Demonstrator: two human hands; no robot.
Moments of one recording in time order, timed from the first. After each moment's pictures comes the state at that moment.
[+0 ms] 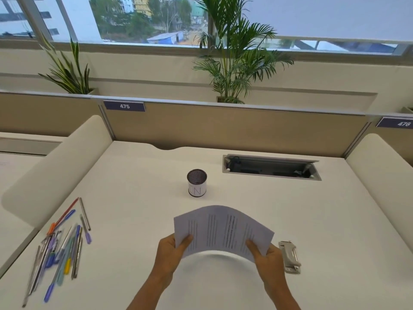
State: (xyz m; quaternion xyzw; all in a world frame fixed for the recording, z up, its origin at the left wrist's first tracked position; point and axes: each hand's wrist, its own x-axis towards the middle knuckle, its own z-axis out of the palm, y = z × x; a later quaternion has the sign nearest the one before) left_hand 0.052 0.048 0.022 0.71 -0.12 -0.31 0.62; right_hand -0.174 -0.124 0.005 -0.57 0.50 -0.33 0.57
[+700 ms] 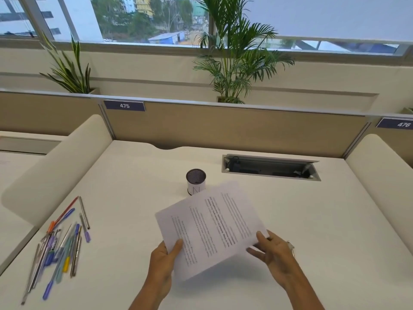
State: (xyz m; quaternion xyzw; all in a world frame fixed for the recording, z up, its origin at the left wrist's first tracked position) left_hand 0.038 0.066 0.018 0.62 0.02 -0.37 0.69; right_hand -0.197 -0.165 0.029 -0.41 0.36 -0.24 0.80
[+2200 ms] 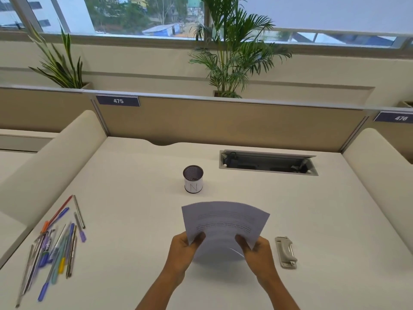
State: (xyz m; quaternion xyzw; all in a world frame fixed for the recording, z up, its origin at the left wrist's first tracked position) left_hand 0.017 0.023 0.042 0.67 -0.16 -0.37 0.62; right_hand -0.161 -0.122 0.024 -0.67 0.41 -0.30 0.54
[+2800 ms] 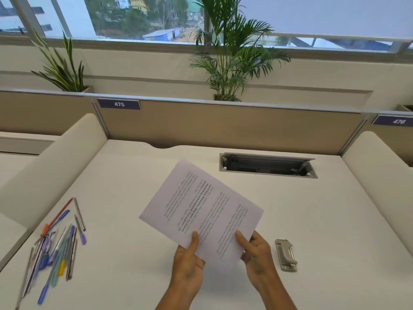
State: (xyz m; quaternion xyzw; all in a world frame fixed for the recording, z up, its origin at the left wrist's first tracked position) left_hand -0.019 0.014 0.056 0.38 0.08 -0.41 0.82; right_hand -0.150 -0.117 0.029 -0.41 0.38 -0.31 0.77
